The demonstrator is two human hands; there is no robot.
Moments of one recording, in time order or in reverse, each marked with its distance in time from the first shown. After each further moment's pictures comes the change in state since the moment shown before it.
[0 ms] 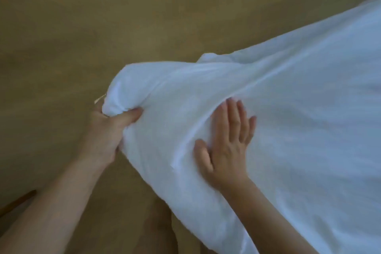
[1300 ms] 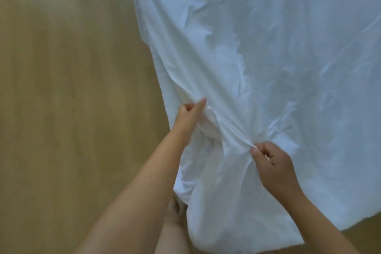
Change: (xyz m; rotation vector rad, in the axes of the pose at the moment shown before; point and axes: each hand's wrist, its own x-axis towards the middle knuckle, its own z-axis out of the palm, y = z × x) left_hand 0.077 0.129 0.416 1.024 -1.231 0.025; right_hand 0.081 0.066 -0.071 0.650 1.023 1.446
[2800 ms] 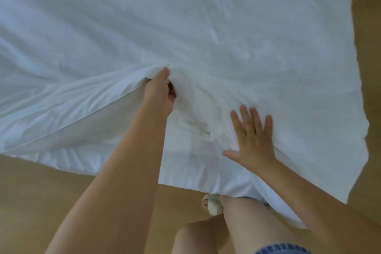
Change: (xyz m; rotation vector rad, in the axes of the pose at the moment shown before) left_hand 0.085 0.169 0.156 0.252 -0.506 -0.065; right_hand 0.061 -0.021 0.097 -0.641 0.564 0.404
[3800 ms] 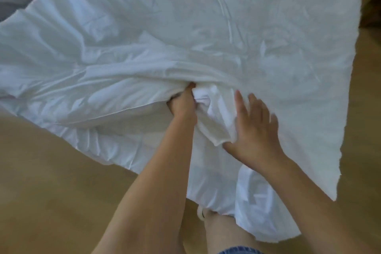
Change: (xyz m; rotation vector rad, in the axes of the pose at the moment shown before) left_hand -0.070 0.027 -0.011 -0.107 0.250 0.161; right_hand 0.039 -0.052 -0.156 0.091 -0.077 -0.039
